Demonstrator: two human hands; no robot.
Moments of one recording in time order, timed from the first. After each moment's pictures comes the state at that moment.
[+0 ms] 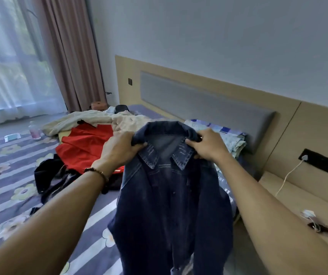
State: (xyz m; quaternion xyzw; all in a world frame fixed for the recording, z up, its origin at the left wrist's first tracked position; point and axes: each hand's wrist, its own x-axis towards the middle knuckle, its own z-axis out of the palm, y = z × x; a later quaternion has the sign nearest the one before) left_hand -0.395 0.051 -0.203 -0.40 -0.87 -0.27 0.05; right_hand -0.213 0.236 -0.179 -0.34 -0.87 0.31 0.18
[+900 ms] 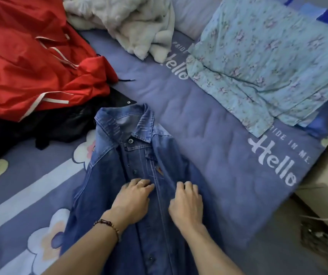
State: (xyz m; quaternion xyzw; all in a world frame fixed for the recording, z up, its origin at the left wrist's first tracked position) left_hand -0.475 0.243 -0.723 -0.47 -0.81 0.04 -0.34; right_hand -0.357 0.348 -0.718 -0.43 -0.87 0.16 -0.19
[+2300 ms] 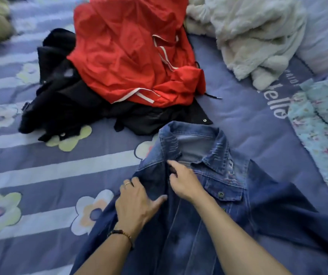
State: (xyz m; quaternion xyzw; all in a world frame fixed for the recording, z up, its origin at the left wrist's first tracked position) left_hand -0.503 0.204 -0.726 0.07 -0.97 -0.06 -0.21; right_hand -0.536 0.361 -0.732 -0.11 -0.86 0.42 -0.28
